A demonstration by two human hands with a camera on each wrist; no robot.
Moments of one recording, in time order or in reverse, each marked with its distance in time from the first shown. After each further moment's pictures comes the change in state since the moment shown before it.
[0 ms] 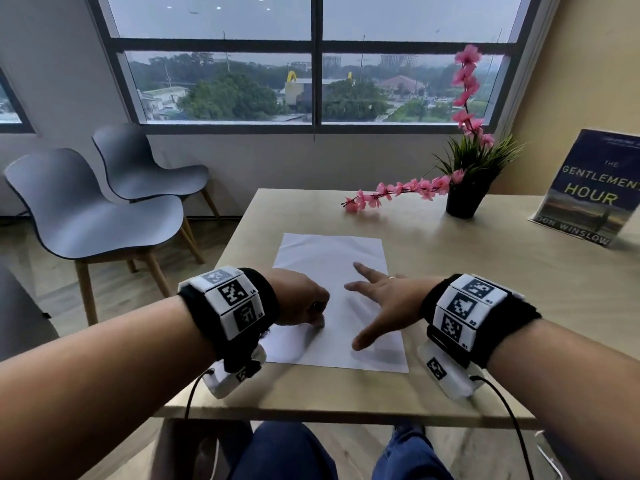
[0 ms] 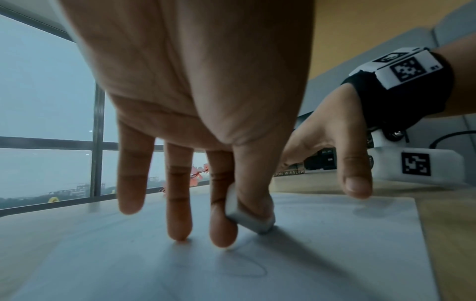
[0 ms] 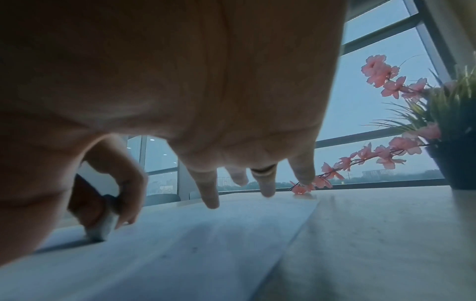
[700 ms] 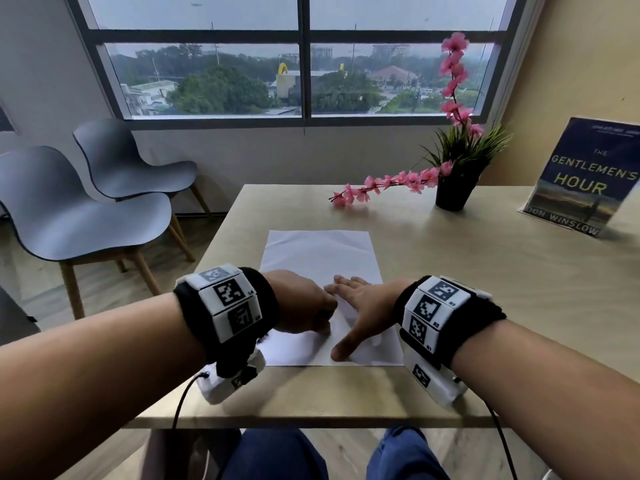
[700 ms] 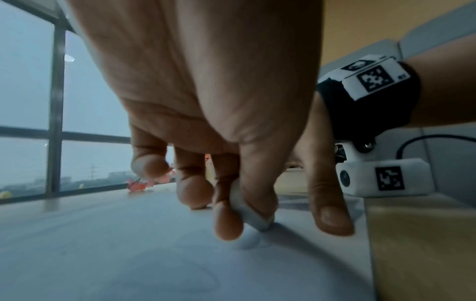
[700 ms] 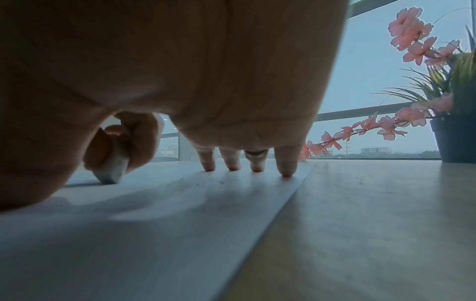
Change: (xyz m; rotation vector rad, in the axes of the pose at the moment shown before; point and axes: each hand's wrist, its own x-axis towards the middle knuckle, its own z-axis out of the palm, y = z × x) left_hand 0.011 0.030 -0.013 0.121 -0.080 0.081; right_hand 0.026 0.003 0.012 0.041 -0.064 -0.047
